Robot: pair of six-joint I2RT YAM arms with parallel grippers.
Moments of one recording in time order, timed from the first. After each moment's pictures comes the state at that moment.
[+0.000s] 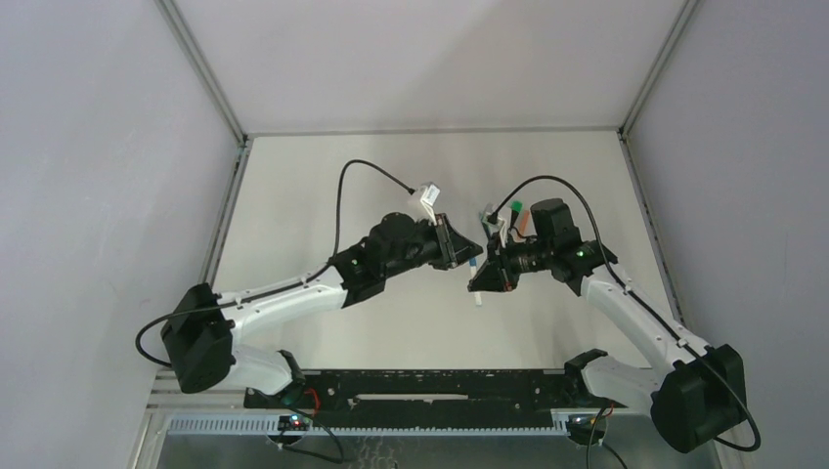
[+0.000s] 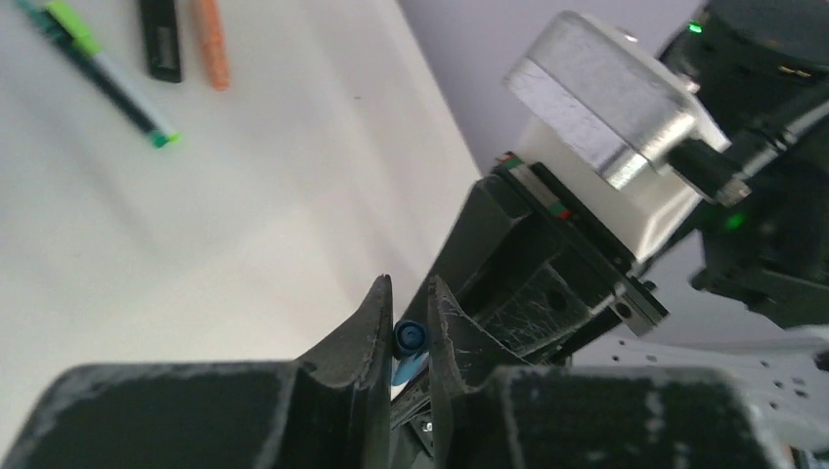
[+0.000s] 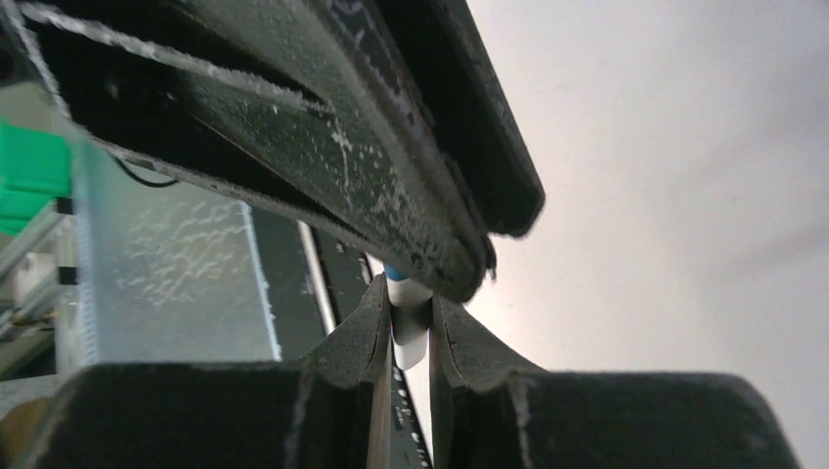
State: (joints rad) left arm -0.98 1.38 0.91 0.24 0.09 -0.86; right arm 0.39 1.09 0.80 -0.45 -0.93 -0.06
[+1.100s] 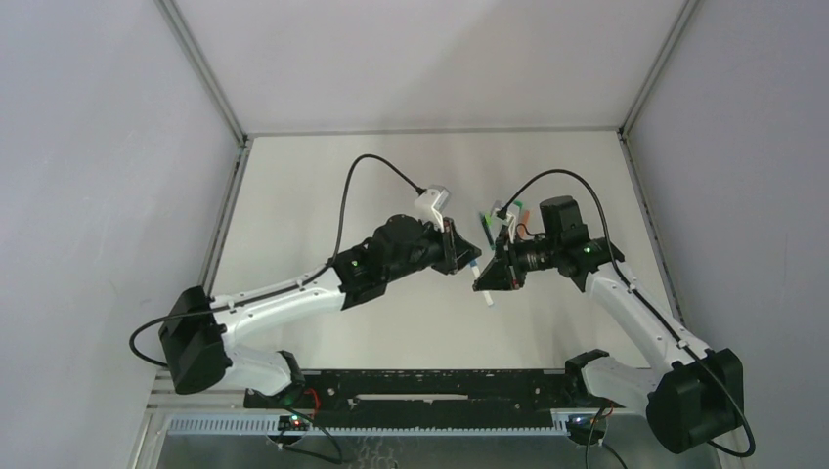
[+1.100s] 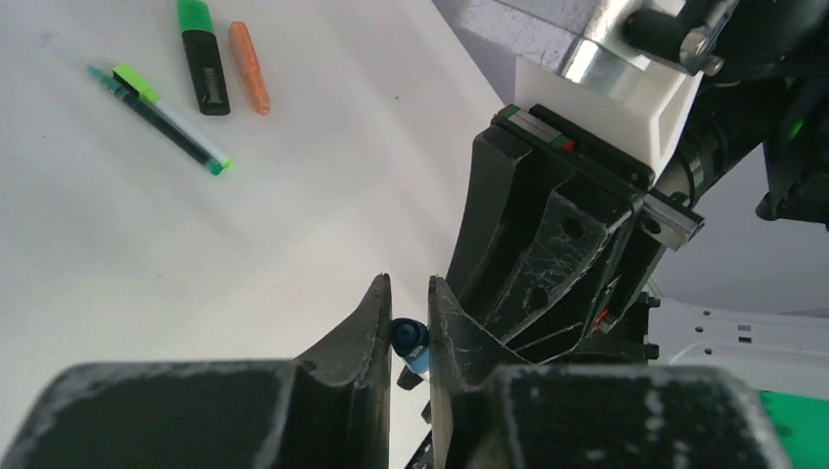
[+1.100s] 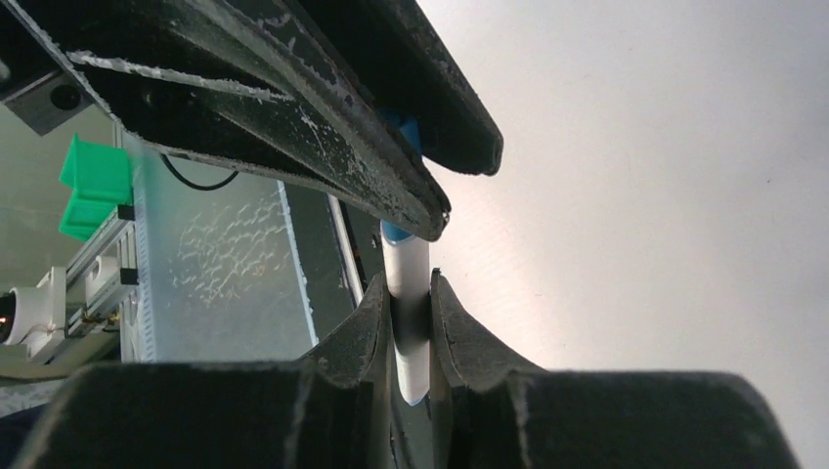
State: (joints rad) left arm -1.03 1.35 0.98 0.09 0.00 -0.63; right arm 0.33 1.09 0.82 -0.52 -1.01 -0.06
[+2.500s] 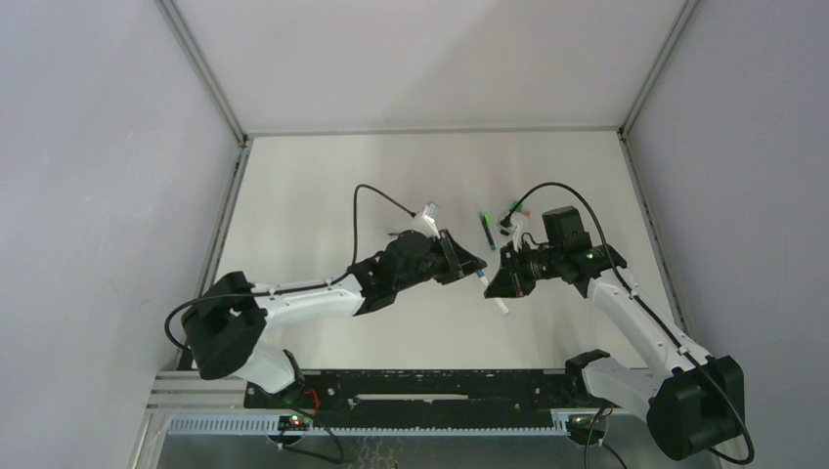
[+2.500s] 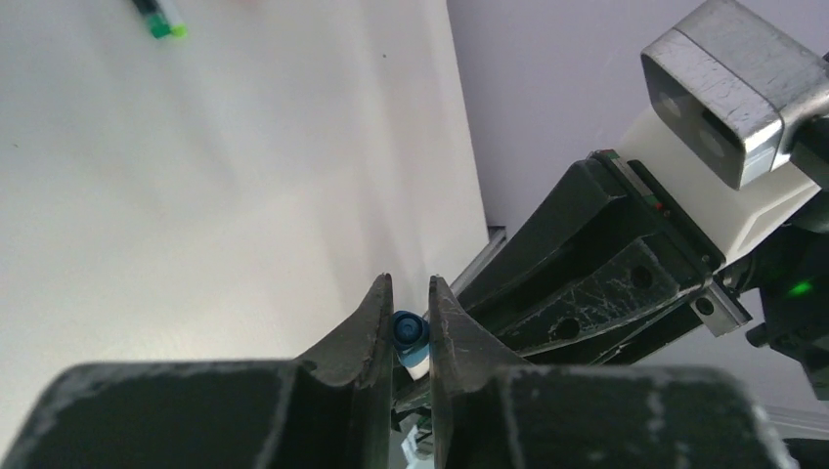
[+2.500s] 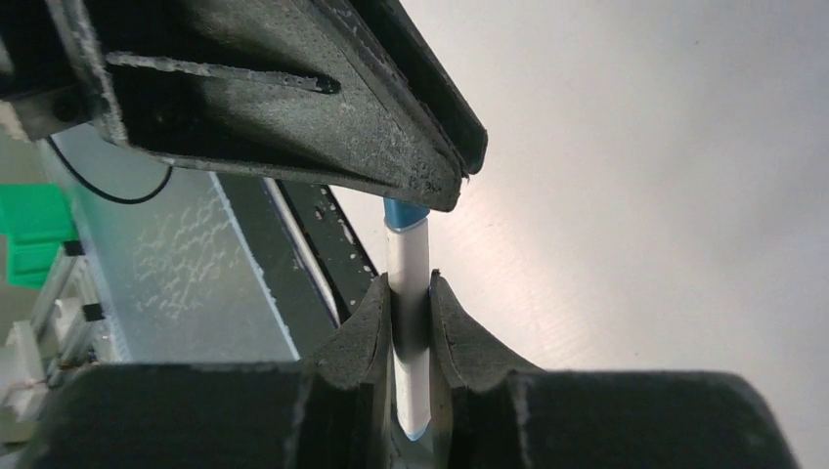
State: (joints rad) left arm -1.02 1.49 0.84 0.32 0.02 -1.12; right arm 0.31 1.05 0.77 -0.61 -0.81 -0.04
